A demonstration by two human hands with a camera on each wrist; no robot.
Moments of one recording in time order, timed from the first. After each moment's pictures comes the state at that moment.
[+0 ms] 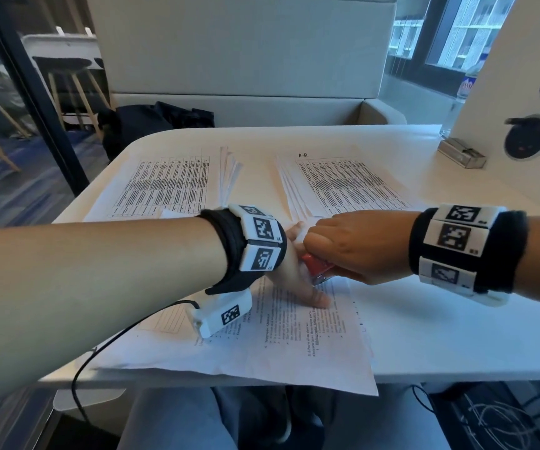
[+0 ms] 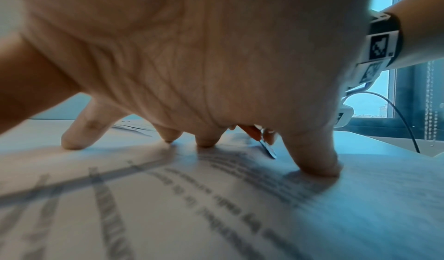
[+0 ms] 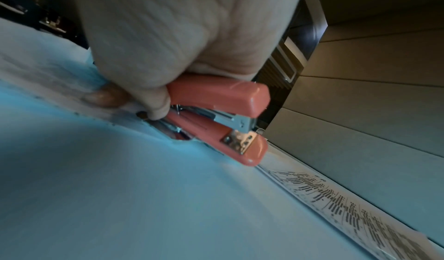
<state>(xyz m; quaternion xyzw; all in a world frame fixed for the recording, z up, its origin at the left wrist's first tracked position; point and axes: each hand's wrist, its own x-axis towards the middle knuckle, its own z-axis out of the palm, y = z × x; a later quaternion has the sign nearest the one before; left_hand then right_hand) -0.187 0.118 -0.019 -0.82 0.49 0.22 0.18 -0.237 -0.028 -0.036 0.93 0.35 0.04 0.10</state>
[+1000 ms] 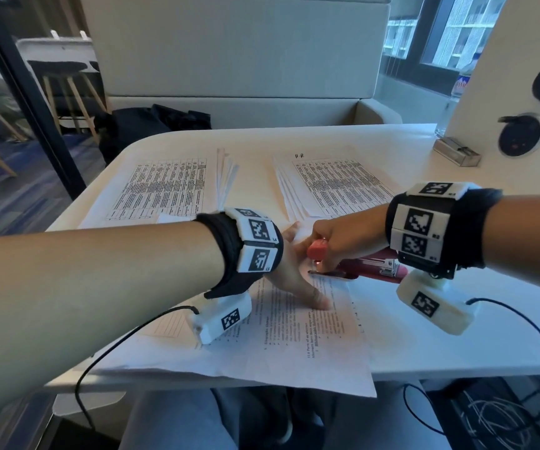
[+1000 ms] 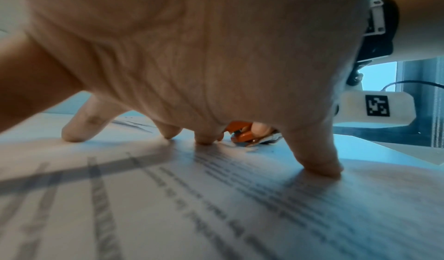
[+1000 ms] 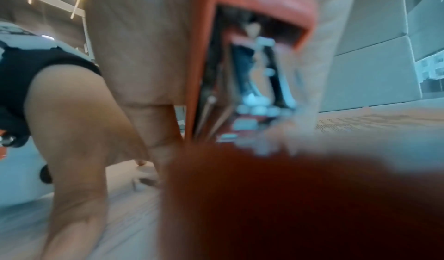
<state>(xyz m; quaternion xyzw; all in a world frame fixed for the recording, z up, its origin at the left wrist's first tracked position) -0.165 0.111 -0.040 -0.85 0.44 0.24 0.17 -0.219 -0.010 -0.020 0.95 -0.12 -0.27 -0.10</state>
